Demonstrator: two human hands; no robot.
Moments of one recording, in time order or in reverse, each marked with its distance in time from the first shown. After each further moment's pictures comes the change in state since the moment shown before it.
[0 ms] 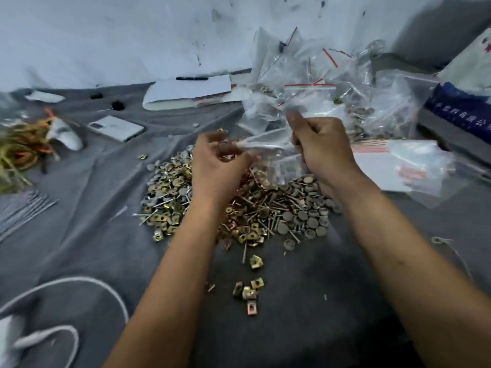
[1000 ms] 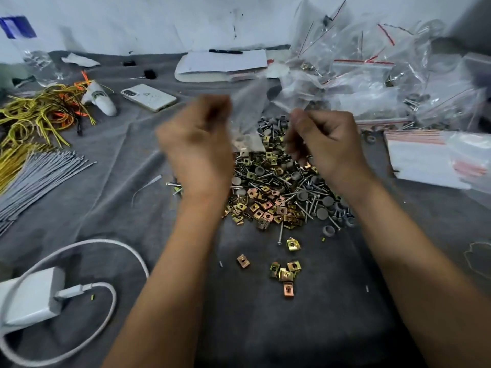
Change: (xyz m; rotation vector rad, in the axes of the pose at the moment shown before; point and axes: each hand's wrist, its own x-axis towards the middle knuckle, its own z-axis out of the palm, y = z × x) left_hand 0.004 -0.006 -0.063 0.349 0.532 0.692; right_hand -0.023 0.012 0.049 0.104 -0.281 -0.228
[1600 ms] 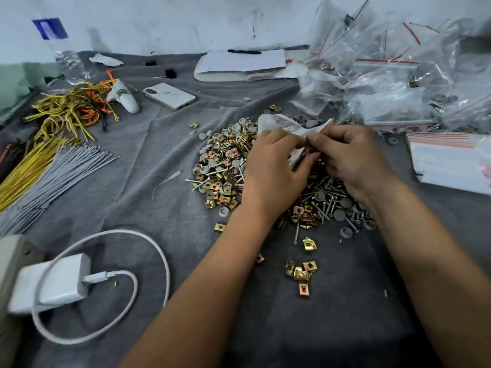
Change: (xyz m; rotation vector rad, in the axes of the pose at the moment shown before) left_hand -0.049 0.001 0.033 0.138 -0.480 0.175; right_hand -0.001 0.014 -0.002 0.132 0.033 0.307
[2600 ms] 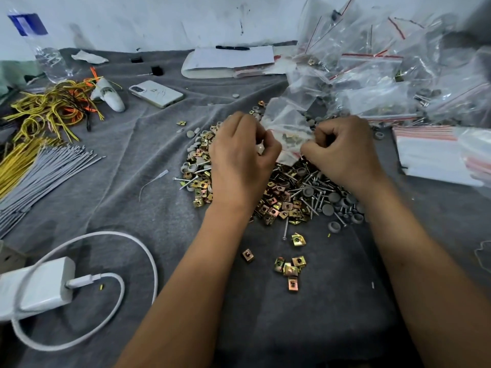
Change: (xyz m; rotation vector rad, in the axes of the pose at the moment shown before) left_hand 0.005 -0.003 -0.022 0.116 0.267 -0.003; right_hand -0.004 -0.004 -0.010 -0.635 0.107 -0.406
